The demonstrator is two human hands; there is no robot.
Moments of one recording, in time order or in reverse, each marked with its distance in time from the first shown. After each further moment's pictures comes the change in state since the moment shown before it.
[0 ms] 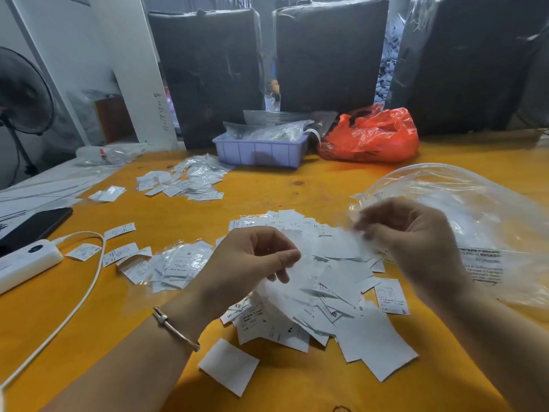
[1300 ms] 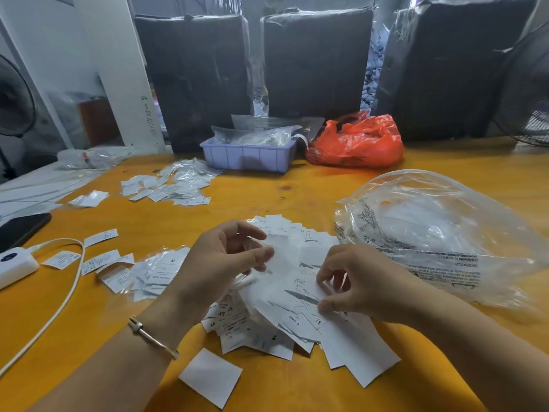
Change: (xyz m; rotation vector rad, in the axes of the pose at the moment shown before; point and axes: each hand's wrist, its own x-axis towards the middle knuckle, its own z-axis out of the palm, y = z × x) left_hand 0.003 -0.003 -0.005 -0.155 0.169 -0.047; right_hand -0.005 -0.003 0.005 -0.700 -0.732 -0.088
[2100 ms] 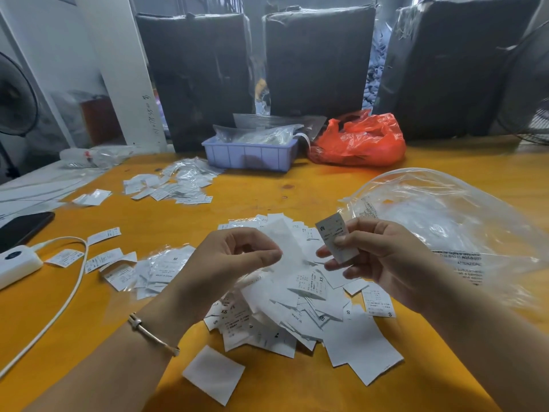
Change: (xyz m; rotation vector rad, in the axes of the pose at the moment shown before) left_hand -0.002 0.003 -0.003 0.068 -0.154 0.025; right_hand 0.001 0.005 -0.012 1.244 0.156 0.230
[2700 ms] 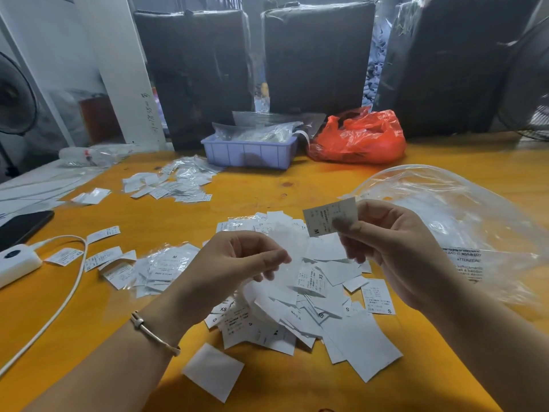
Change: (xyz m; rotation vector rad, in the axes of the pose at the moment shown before) left_hand -0.002 0.002 0.005 0.004 -0.098 0.014; right_hand -0.009 -0.004 0.006 -0.091 0.023 -0.341
